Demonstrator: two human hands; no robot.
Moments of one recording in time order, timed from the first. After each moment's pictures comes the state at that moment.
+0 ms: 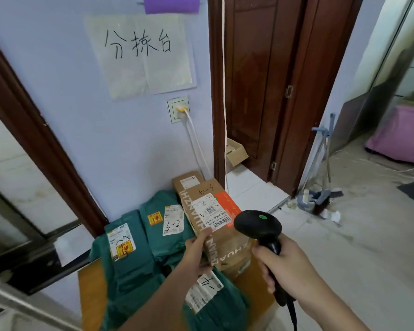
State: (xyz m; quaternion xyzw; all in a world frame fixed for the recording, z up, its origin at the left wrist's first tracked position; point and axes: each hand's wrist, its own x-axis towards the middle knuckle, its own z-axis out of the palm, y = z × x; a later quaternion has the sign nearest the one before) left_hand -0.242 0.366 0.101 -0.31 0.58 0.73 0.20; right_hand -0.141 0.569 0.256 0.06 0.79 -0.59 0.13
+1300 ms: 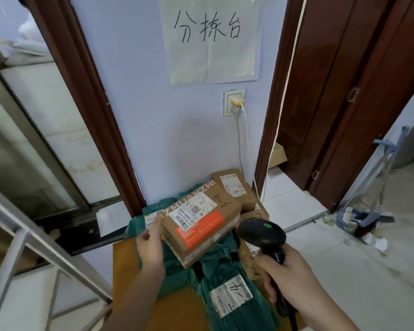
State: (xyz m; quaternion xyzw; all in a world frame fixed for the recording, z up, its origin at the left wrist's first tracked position) left_hand -0.219 0.207 0.123 -0.46 0.52 0.71 -0.13; right_hand -0.184 0.493 0.240 -0.01 0.81 -0.55 0.20
